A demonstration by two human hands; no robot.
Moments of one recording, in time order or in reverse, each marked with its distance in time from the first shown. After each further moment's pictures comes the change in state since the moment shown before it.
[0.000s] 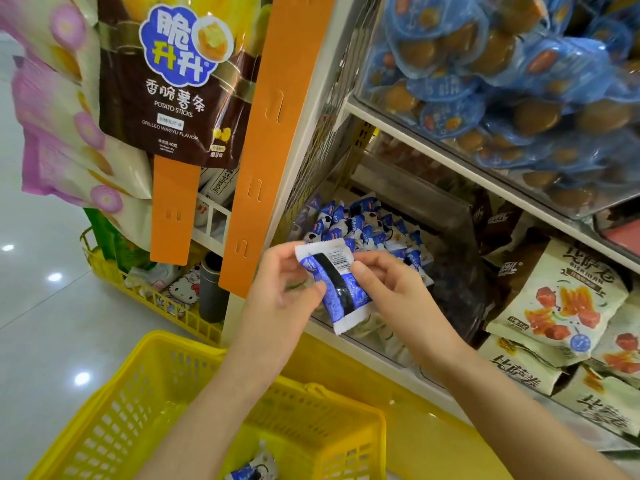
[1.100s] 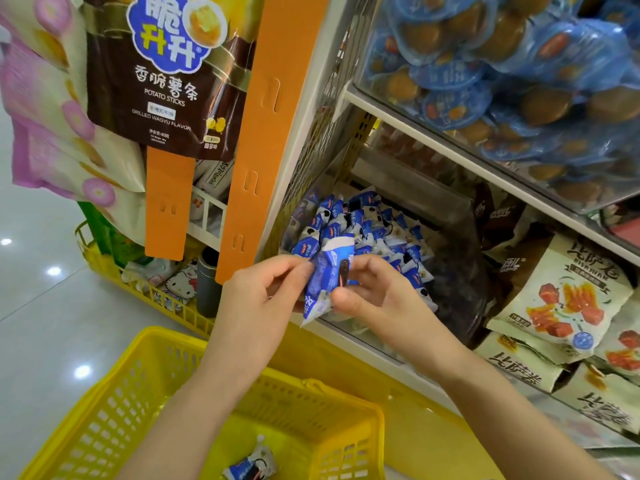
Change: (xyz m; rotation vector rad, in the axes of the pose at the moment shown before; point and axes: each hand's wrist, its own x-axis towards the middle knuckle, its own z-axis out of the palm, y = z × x) left_hand -0.001 0.010 -0.009 0.246 0.024 0.057; right_hand -0.007 0.006 0.002 0.062 -0.188 -0.048
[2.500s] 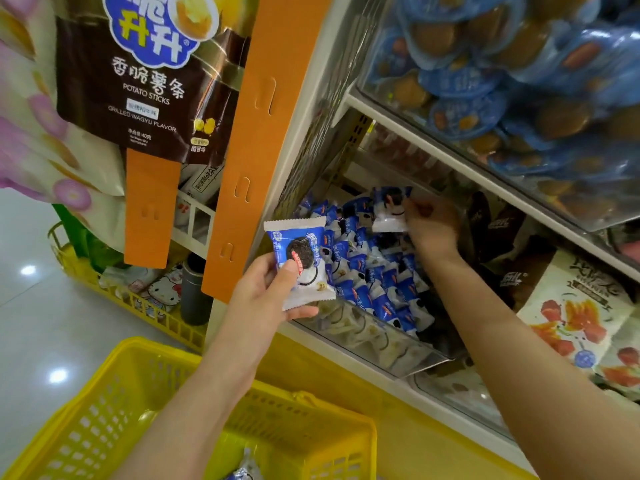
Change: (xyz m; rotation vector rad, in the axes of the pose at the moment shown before) left_hand 0.023 -0.017 0.012 -0.385 0.000 -0.365; right_hand 0.117 0.016 -0.098 -0.410 0.827 0.078
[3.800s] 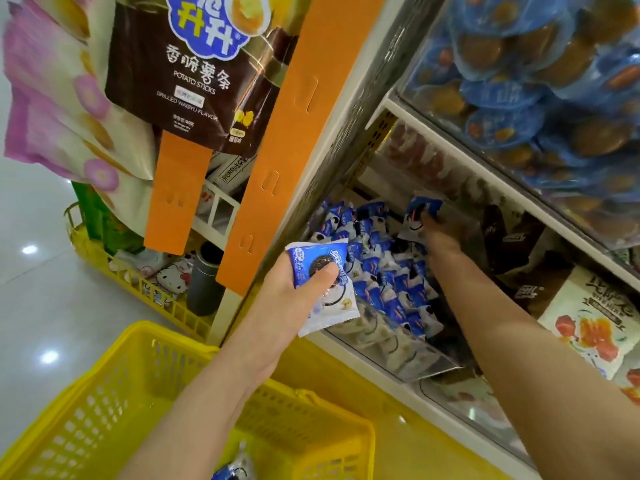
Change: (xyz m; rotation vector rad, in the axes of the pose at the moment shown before) left_hand -0.001 -0.001 -0.002 -0.015 -0.128 -0.037; right_hand 0.025 0.008 0.020 0.124 0.026 0.356
